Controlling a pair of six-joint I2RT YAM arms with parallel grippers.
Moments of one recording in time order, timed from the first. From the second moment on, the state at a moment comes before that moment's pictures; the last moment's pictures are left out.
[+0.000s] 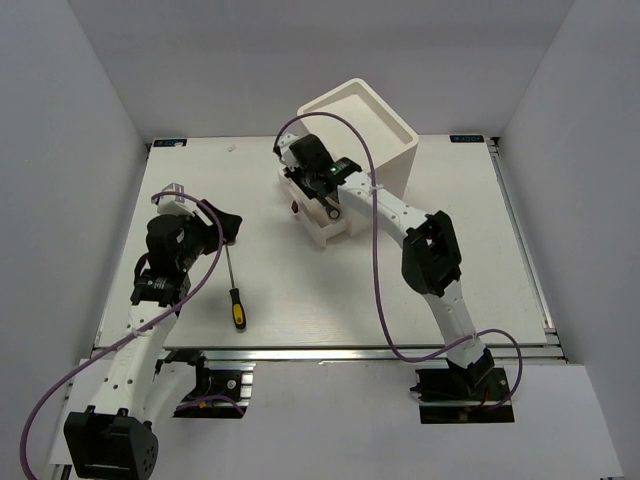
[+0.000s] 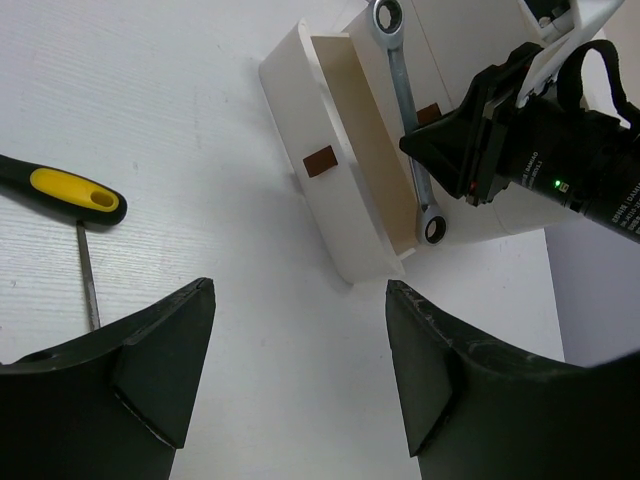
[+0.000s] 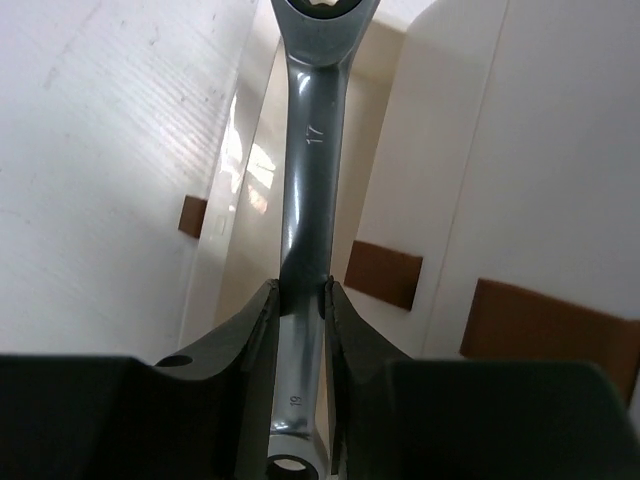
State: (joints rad) left arm -0.08 0.83 0.67 -0.14 0.17 -0.62; right arm 0.76 2.26 2.12 -0.61 0.19 -0.24
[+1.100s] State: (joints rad) left arm -0.20 1.32 0.73 0.13 0.32 -0.75; right arm 0.43 1.80 2.02 -0.39 -0.57 -0.21
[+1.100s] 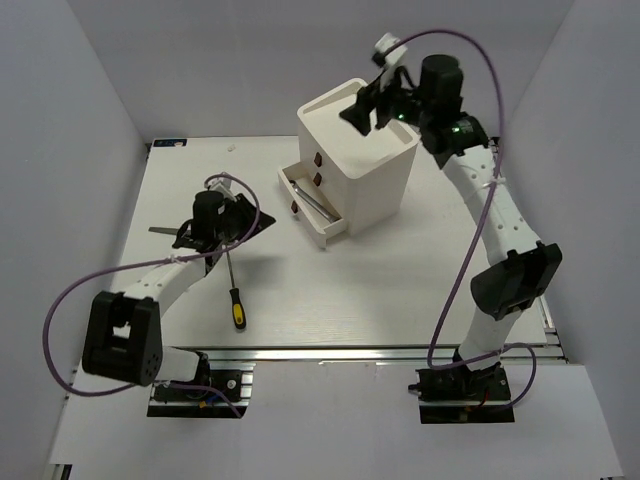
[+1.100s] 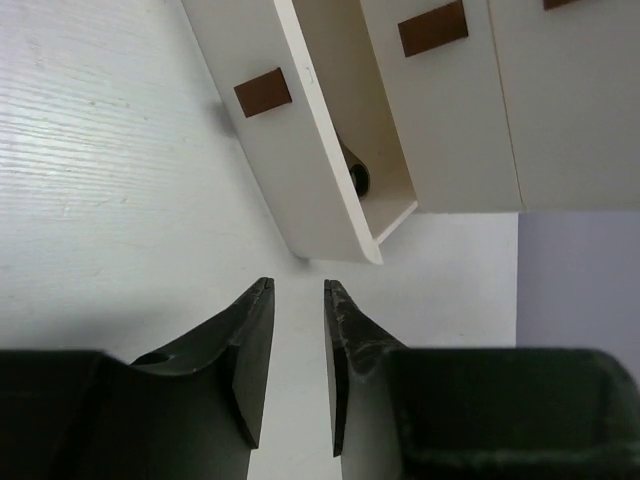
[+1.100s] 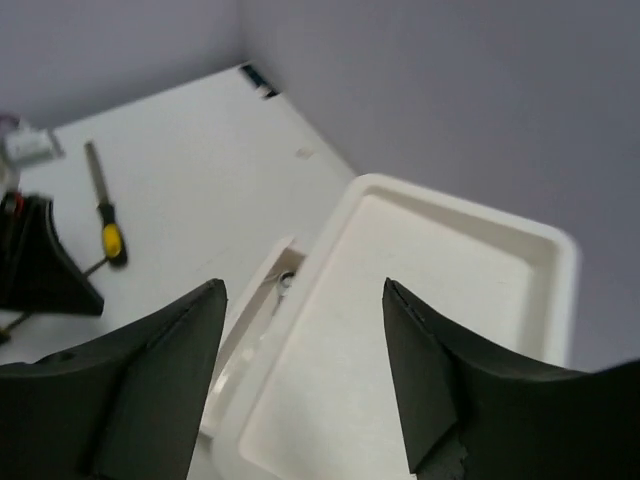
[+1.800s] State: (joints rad) left arm -0.30 1.82 1.04 0.13 0.27 -0.72; right arm 0.18 2.06 2.05 -0.35 -0.39 -0.18
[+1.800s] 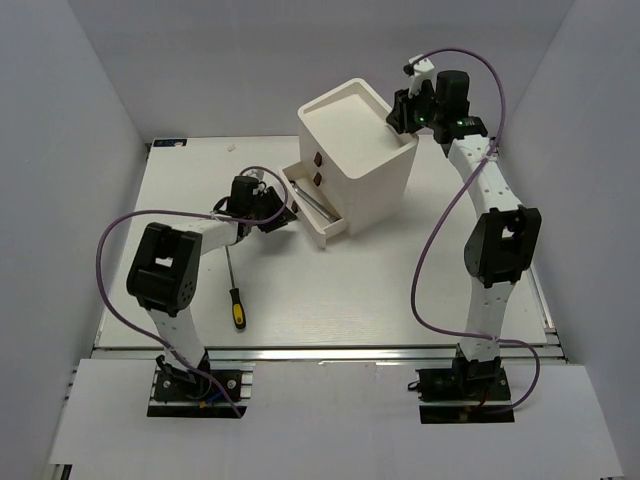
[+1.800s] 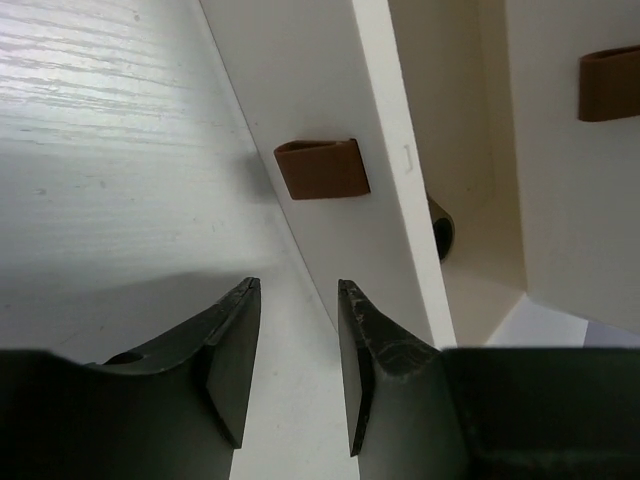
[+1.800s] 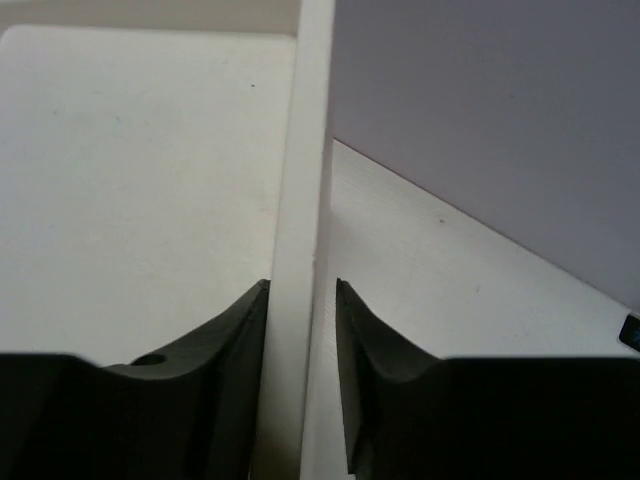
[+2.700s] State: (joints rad) left arm -0.39 2.14 1.39 0.12 0.31 -0.72; right arm 0.18 1.98 1.94 -0.33 -0.49 -0.17
